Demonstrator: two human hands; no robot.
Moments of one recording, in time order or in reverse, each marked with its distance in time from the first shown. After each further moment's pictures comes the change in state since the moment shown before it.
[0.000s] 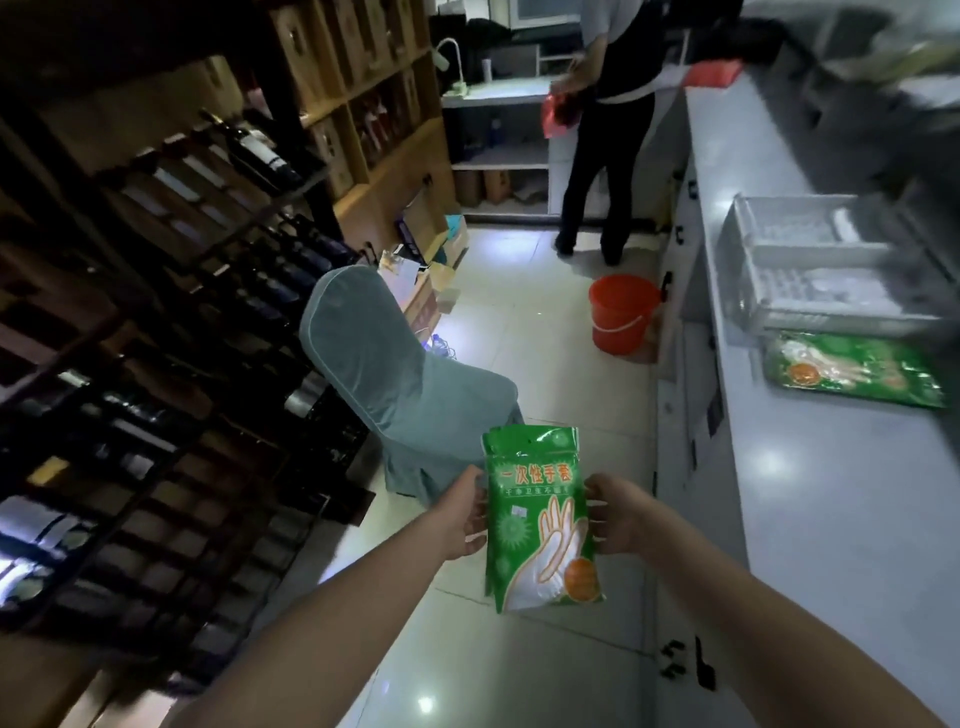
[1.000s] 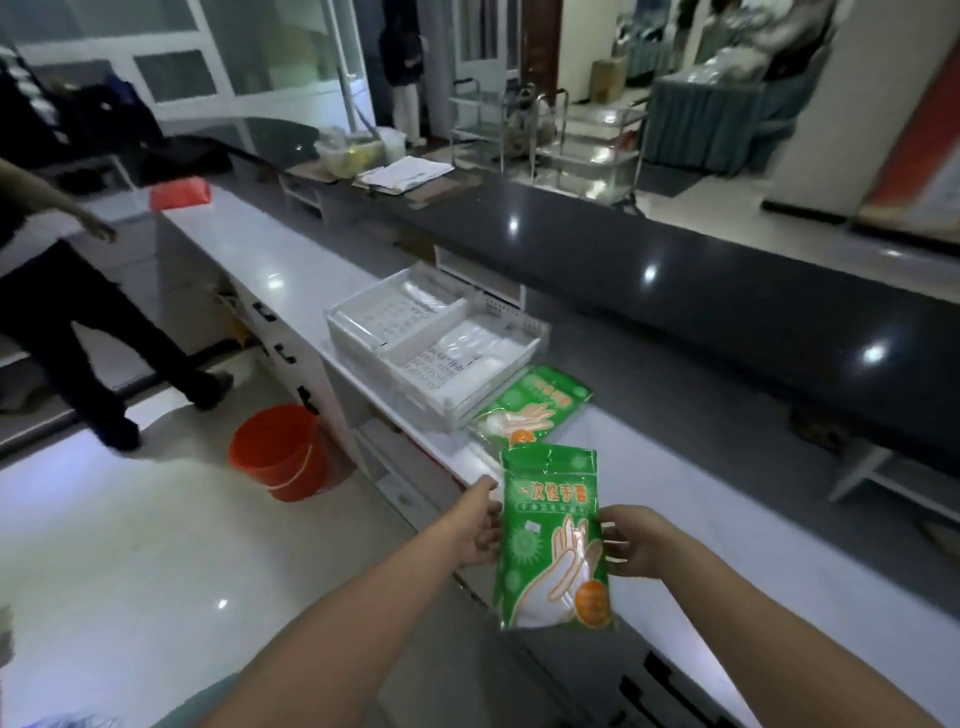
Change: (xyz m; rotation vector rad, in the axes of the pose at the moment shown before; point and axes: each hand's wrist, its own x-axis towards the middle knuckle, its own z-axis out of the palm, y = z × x) left_hand 0.176 0.230 0.355 0.885 -0.776 -0.055; right_hand 0.014 -0.131 -0.199 0.713 0.684 -0.161
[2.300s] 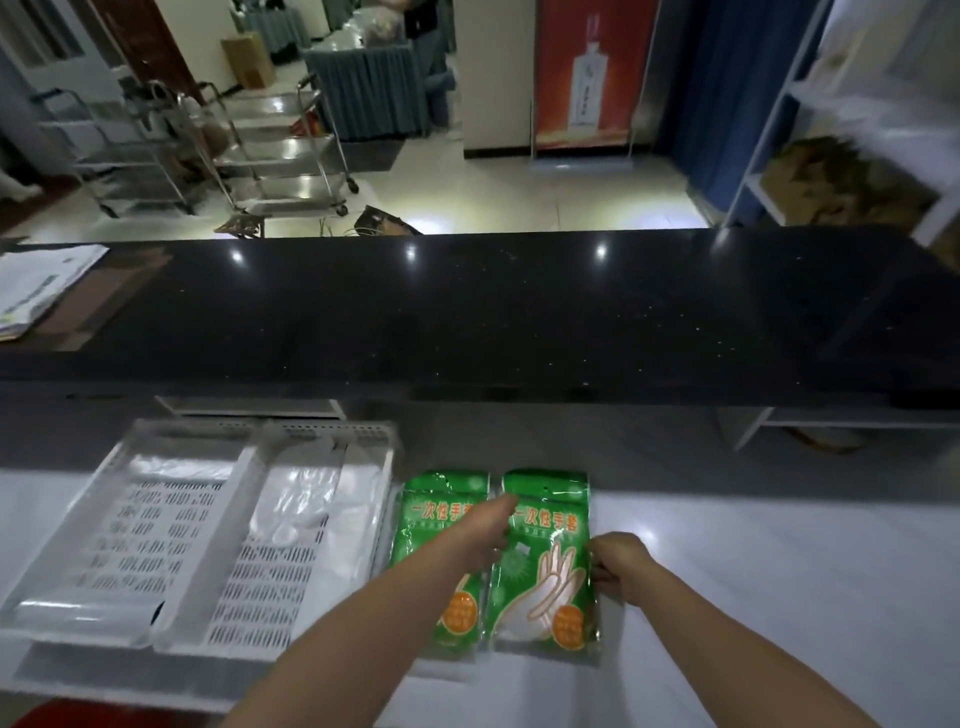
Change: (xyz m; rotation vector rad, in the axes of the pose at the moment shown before) left_hand 0.237 0.192 0.119 0.810 -0.377 -0.043; right_hand 0.147 -0.079 -0.035 0.553 0.571 0.106
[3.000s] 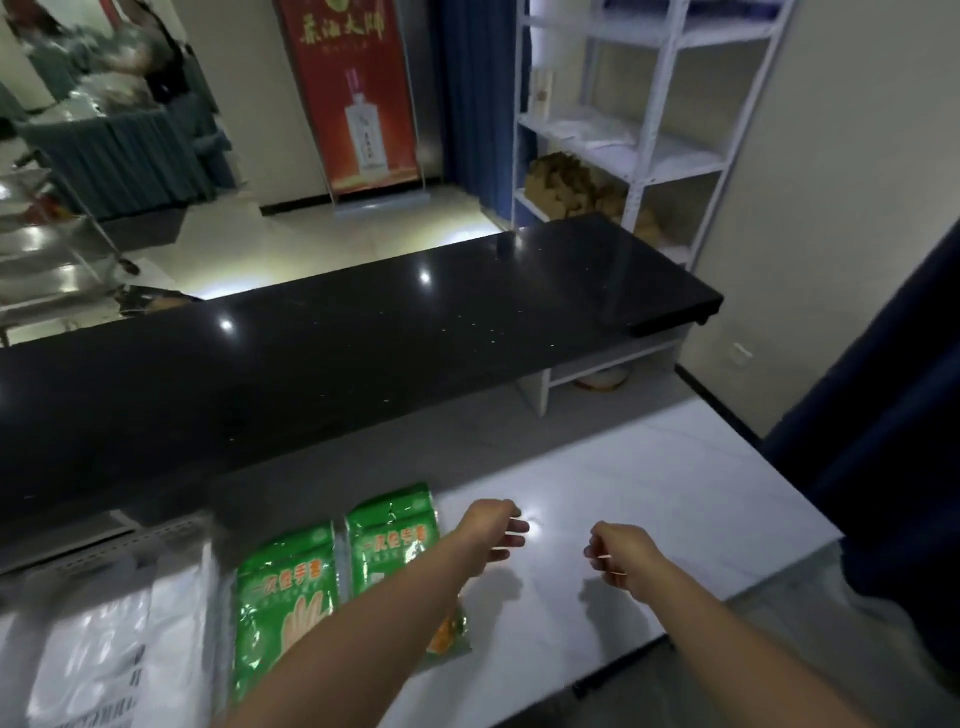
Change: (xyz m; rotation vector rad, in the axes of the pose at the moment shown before) left_hand -0.026 0.026 0.201 0.250 -0.244 0.108; right_hand -0.037 0.088 -0.195 0.309 0.230 0.004
